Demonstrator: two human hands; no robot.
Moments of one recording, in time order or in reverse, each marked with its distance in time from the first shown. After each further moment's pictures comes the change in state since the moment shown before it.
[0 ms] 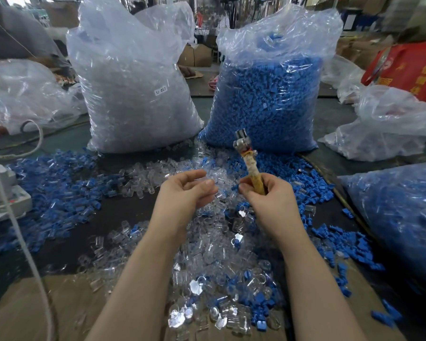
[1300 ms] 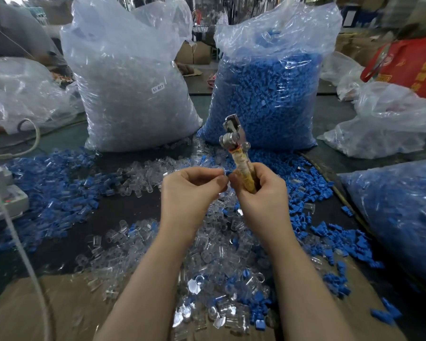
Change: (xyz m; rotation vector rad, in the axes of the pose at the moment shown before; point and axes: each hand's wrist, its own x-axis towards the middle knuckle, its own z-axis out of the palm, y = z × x) left_hand -0.011 0.005 0.022 0.185 0.066 0.234; right_hand -0.007 -0.006 0.012 -0.007 0.025 -0.254
